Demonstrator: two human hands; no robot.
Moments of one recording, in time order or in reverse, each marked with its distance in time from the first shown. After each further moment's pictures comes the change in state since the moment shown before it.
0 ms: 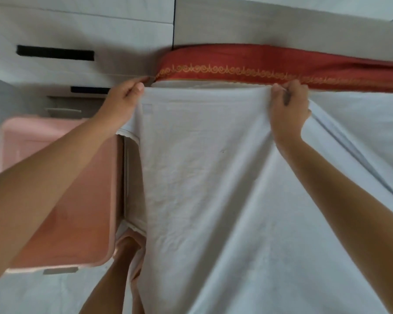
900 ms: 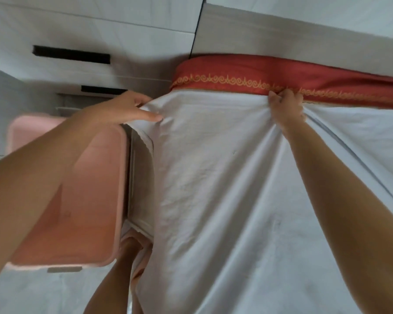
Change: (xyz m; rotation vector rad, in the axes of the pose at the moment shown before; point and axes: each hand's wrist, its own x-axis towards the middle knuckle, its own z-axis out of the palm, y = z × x) left_hand 0.019 -0.010 -0.037 0.017 -0.536 -0.166; right_hand 0.038 -0.025 0.031 -0.309 -0.321 0.254
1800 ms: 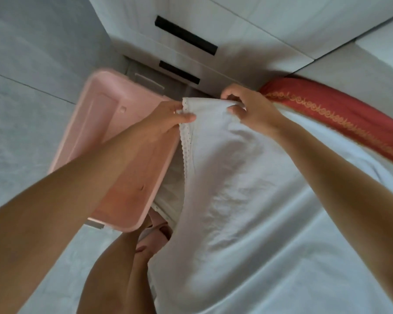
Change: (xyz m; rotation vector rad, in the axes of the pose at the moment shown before) left_hand -0.068 -0.102 0.001 -0.744 0.282 -0.042; right_hand -0.111 -0.158 0.098 -0.257 -0.537 -1.091
